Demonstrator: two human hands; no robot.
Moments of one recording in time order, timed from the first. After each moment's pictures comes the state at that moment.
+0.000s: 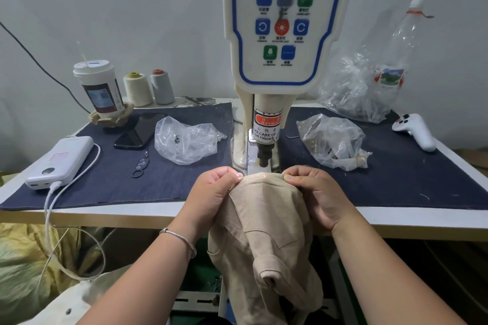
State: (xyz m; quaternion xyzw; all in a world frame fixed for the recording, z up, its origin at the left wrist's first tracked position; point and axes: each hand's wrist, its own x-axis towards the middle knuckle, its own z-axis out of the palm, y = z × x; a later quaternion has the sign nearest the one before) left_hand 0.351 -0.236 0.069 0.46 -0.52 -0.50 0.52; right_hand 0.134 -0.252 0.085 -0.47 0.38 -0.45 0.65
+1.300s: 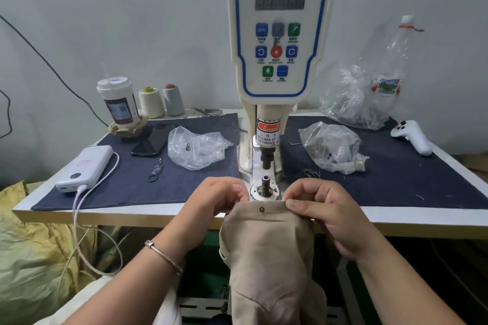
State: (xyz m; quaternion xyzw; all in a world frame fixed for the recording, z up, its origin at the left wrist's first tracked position) left_hand 0.359 -0.180 0.124 0.39 -0.64 -0.51 0.42; right_hand 0.136 -0.164 0.141 -0.59 0.34 -0.42 0.60
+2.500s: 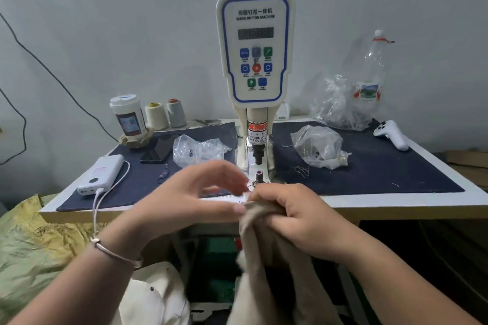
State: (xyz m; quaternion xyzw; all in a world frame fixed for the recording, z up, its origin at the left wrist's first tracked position) left_hand 0.370 -0.095 0.207 0.44 -0.77 -0.37 0.29; right_hand 0.153 -0.096 0.186 -0.84 0.32 -0.30 0.32
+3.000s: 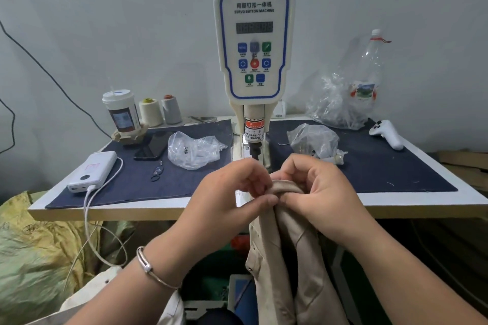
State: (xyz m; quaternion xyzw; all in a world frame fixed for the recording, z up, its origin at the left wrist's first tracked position) left_hand 0.320 -0.094 0.183 0.39 -0.81 -0.15 0.42; right_hand 0.139 -0.103 0.186 -0.70 0.36 -0.47 0.40
